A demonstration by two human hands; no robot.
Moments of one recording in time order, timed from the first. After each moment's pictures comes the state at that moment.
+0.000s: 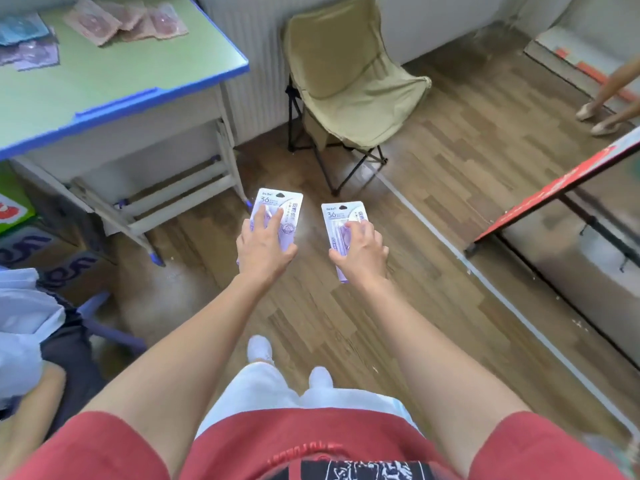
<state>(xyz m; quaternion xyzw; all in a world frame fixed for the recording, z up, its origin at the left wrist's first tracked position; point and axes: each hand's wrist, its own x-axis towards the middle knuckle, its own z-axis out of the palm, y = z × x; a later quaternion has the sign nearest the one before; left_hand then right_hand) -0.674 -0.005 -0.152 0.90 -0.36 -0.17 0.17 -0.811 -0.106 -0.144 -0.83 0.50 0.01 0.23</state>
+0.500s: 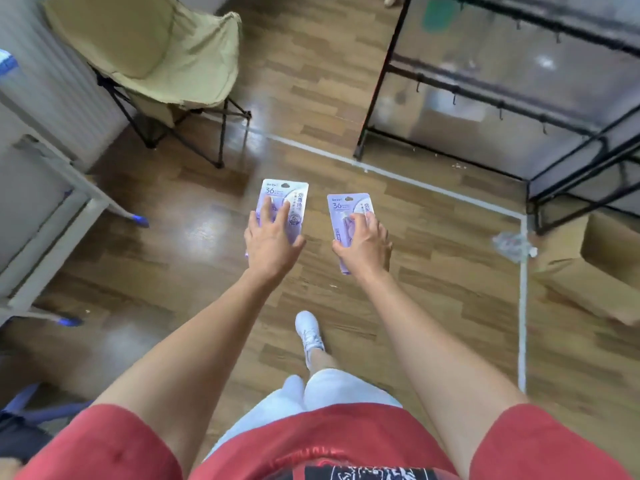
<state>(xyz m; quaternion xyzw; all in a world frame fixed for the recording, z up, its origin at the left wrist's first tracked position) -0.885 0.037 -0.157 0.75 -0.61 -0.21 0.12 -1.042 0.029 -0.151 -0.63 0.74 -0.07 0.22</state>
